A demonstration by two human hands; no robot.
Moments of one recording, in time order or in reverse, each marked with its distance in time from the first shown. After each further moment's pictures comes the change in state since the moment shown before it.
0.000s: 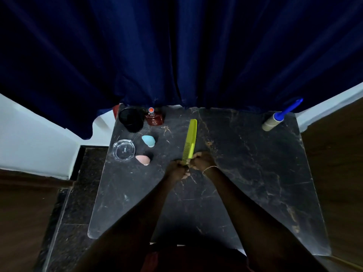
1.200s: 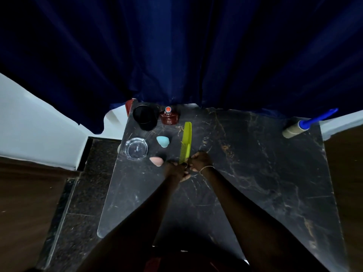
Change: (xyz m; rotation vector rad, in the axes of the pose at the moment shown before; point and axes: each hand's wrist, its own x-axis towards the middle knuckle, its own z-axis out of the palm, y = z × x) left_hand 0.020 -0.005 -0.047 -0.353 0.240 -0.181; right_hand 0.024 -0.028 0.062 -0.188 -0.023 0.024
